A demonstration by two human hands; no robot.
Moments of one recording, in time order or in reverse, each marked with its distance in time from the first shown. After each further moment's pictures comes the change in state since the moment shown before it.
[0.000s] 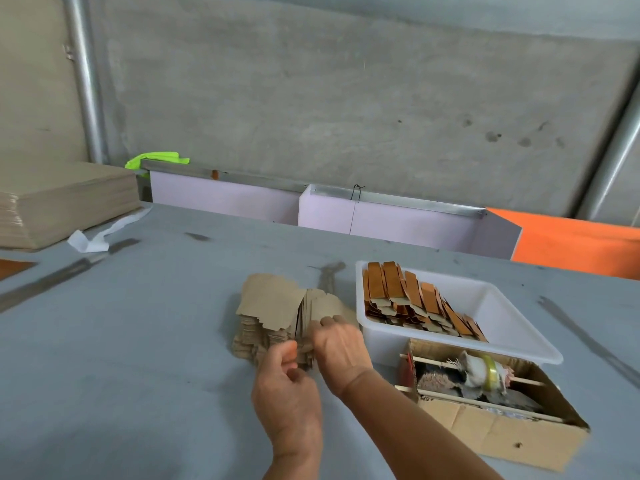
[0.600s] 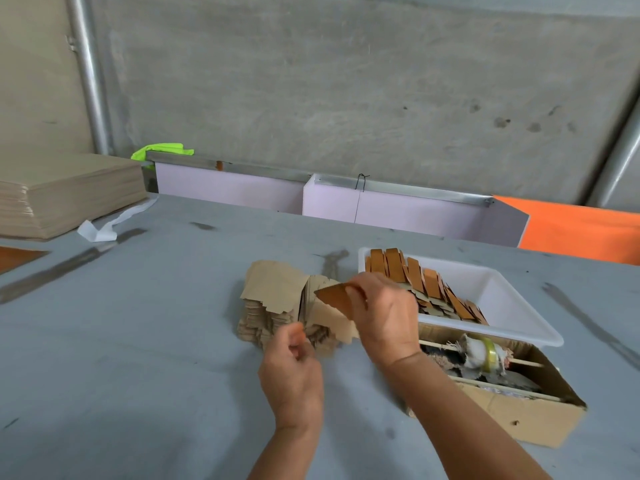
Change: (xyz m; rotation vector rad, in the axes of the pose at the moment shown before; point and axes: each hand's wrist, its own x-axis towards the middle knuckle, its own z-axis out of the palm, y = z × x) left_hand -0.002 0.002 -0.003 -0.025 -0.066 0.045; right_hand -0.018 0.035 -0.034 0.396 0.475 0.222
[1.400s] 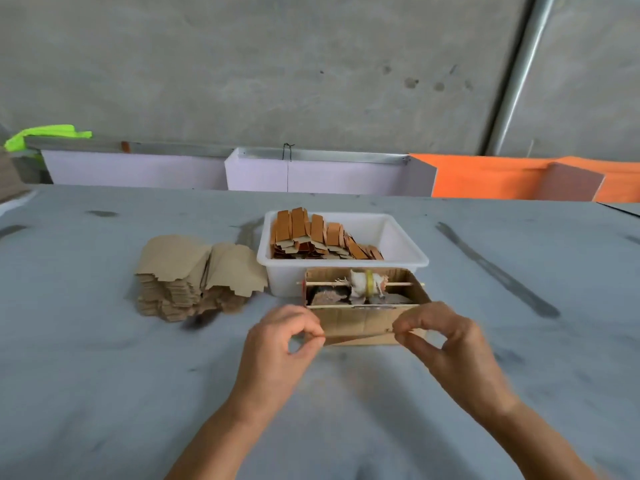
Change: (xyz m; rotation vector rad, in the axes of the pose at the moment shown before) left_hand -0.086 0.026 0.012 0.180 -0.741 0.692; right_hand -0.145 0.110 -0.161 0.303 -0.068 0.250
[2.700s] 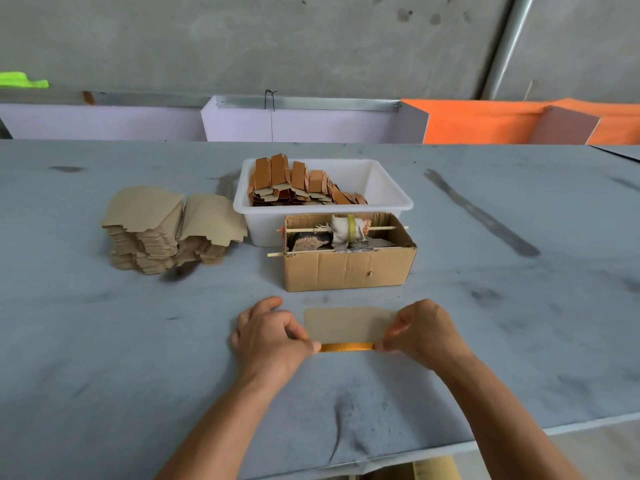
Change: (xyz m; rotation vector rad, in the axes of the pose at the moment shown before) left_hand -0.040 -0.005 0.039 0.307 -0.263 -0.668; right_hand -0.027 0.020 0.020 -0.317 -0.409 0.735
